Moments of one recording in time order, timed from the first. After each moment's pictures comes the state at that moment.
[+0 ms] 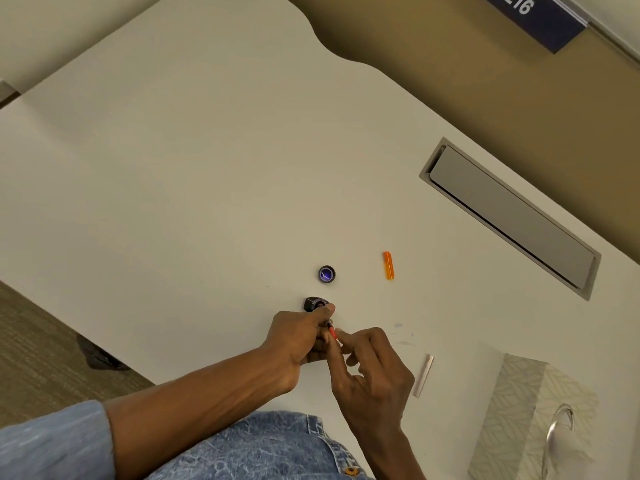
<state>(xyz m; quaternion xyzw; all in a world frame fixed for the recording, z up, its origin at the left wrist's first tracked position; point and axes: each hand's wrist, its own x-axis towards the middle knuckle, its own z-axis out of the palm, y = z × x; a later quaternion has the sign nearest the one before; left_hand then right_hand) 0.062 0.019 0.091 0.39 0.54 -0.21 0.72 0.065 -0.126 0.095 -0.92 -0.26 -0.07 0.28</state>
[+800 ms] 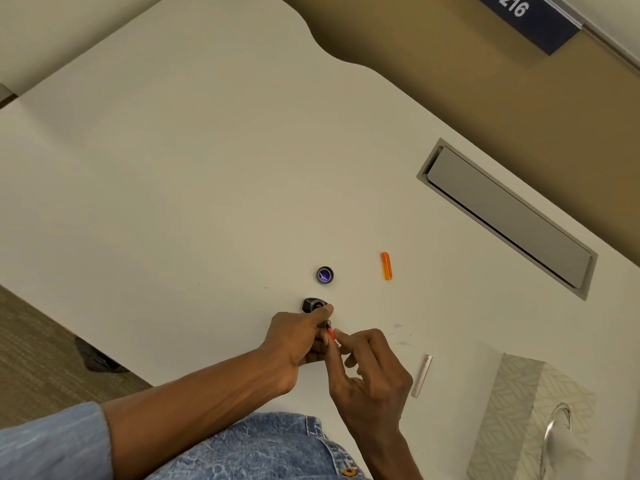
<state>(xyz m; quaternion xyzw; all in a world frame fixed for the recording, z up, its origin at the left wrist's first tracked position) 0.063 0.018 0.092 0.39 0.53 -0.21 0.72 0.063 -0.126 0.098 -0.92 -0.25 -0.07 0.29</state>
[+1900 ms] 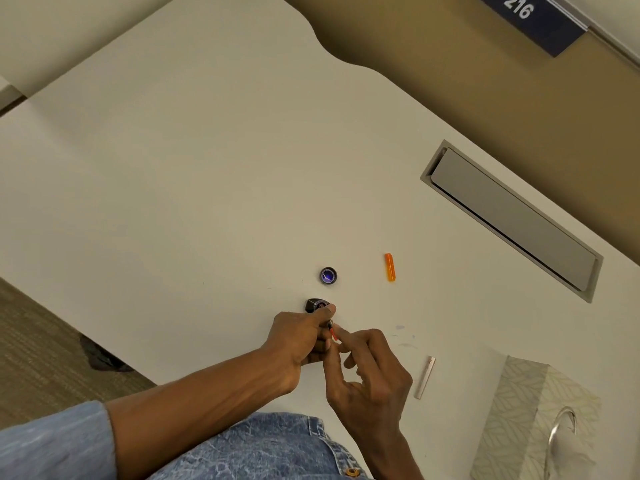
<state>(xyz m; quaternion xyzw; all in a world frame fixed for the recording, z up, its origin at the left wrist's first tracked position) 0.061 0.020 0.091 0.39 0.52 -0.20 0.73 0.061 -0.124 0.095 -0.91 -0.28 -0.08 0.30</state>
